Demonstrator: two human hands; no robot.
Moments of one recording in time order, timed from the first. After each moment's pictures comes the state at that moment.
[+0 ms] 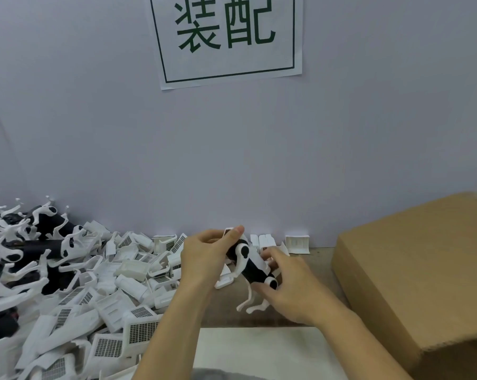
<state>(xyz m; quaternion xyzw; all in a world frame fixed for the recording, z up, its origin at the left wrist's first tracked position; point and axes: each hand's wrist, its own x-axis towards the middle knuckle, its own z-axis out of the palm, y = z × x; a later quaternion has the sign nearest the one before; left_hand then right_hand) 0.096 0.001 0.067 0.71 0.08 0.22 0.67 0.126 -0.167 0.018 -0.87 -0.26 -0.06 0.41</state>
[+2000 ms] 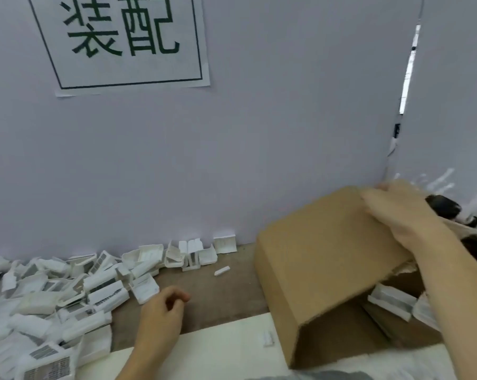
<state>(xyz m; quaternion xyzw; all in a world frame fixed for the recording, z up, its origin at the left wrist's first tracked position) 0.103 -0.025 -0.024 0.86 0.08 0.17 0.47 0.096 -0.393 0.142 -0.81 0.11 -0.27 0.51</state>
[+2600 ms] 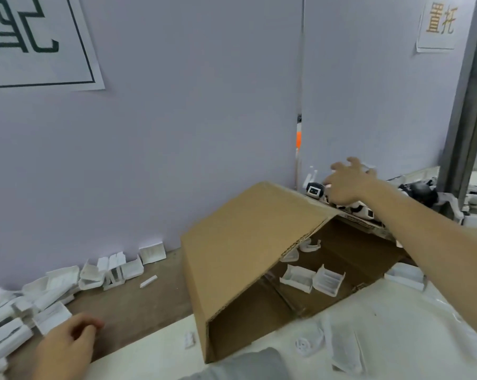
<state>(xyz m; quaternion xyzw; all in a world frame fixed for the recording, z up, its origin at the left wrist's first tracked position) 0.124 -0.020 -0.040 0.87 0.08 0.20 0.44 0.099 -0.546 0.153 -0.98 0.19 -0.04 -0.07</state>
